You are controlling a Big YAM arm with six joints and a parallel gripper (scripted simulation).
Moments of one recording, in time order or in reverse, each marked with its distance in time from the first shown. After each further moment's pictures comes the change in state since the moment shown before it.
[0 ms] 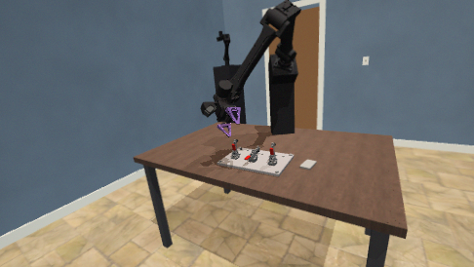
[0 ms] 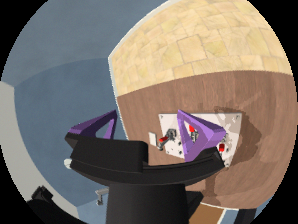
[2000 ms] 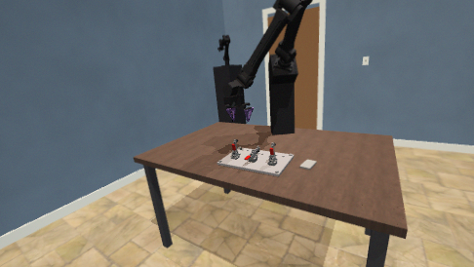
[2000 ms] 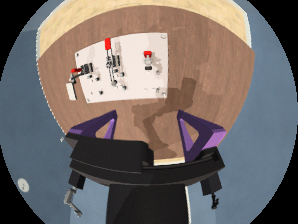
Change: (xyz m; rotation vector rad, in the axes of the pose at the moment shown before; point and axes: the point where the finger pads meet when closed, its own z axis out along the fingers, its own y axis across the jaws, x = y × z) arm 0.167 -0.138 -0.140 0.749 0.278 -0.346
